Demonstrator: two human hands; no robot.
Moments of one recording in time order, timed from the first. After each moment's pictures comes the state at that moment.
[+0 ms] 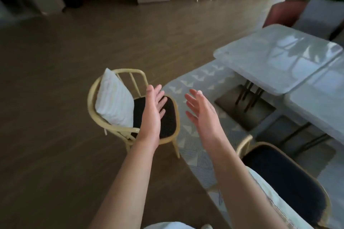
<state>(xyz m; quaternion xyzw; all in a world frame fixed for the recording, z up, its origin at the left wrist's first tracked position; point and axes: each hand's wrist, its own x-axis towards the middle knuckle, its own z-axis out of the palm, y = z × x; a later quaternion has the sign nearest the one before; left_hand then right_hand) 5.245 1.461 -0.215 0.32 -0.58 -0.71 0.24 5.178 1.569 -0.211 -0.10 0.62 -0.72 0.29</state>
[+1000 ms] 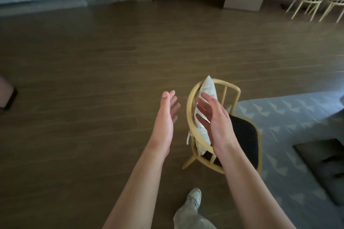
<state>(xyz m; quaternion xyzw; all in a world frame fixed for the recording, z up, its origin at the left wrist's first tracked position) 5.492 1.117 -0.222 0.40 -0.51 -0.67 0.35 5.384 1.183 -0.205 -0.20 0.61 -0.64 0.41</state>
